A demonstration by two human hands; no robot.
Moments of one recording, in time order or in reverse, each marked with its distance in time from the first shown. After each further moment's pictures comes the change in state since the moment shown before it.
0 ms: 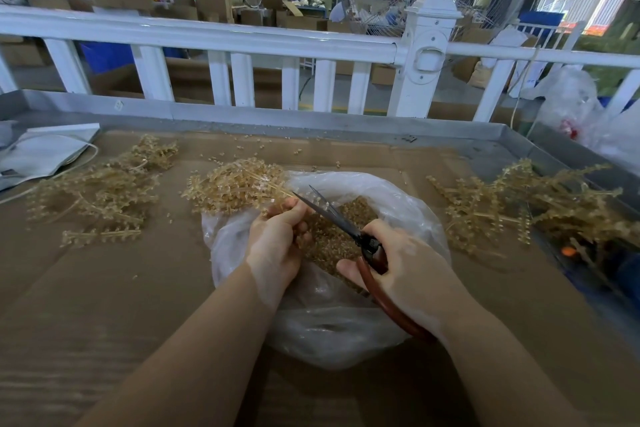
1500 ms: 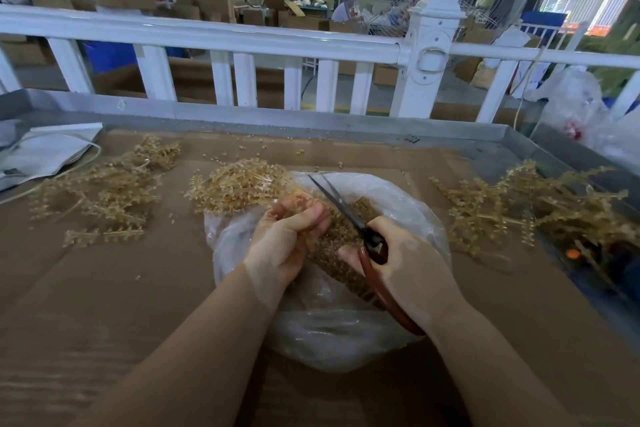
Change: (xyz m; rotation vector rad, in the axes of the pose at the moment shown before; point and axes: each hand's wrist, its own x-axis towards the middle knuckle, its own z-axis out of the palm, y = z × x) left_hand 0.002 -0.001 -0.005 -0.099 -0.206 -0.009; right_hand 0.007 0.002 0.010 0.072 0.083 0.054
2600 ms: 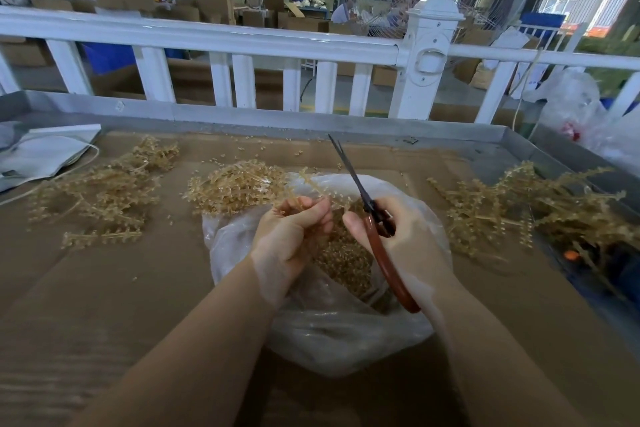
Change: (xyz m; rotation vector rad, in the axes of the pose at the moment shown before) left_hand -0.002 0.001 0.013 0.040 0.004 -0.063; right_hand 0.018 -0.009 -0.009 0.267 0.133 0.093
